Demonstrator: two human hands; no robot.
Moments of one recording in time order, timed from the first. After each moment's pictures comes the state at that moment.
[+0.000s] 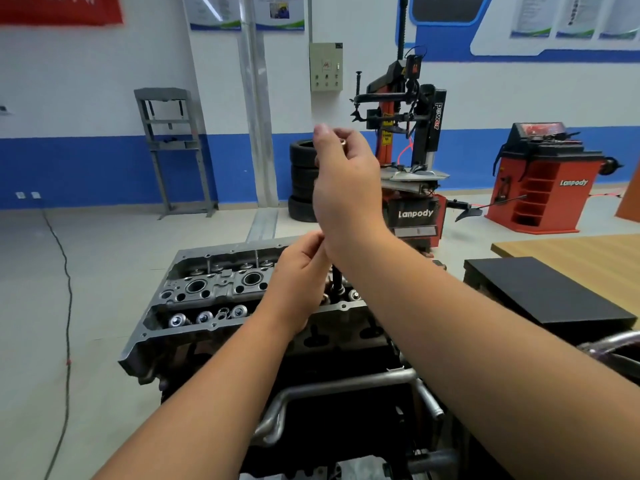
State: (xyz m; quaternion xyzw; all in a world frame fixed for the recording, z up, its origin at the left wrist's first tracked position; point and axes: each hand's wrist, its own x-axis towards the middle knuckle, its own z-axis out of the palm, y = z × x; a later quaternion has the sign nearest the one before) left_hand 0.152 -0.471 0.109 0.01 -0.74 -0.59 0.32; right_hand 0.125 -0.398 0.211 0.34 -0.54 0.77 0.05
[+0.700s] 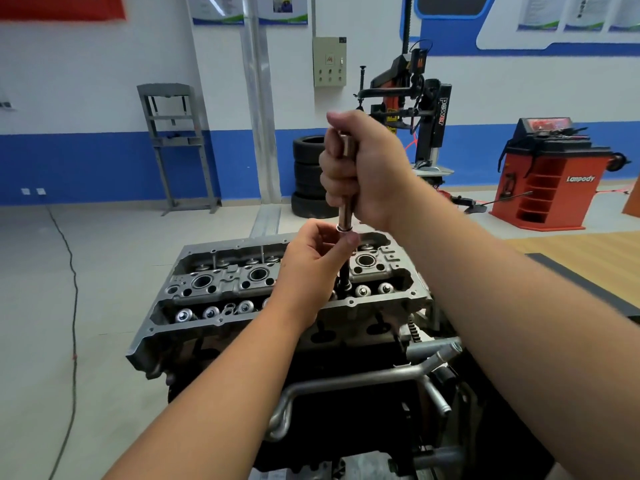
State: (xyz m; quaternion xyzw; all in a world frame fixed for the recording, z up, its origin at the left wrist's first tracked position) left_hand 0.149 -0.470 0.108 0.02 -0.71 -0.62 0.34; right_hand 0.097 -0.380 0.233 0.42 -0.51 0.72 -0.20
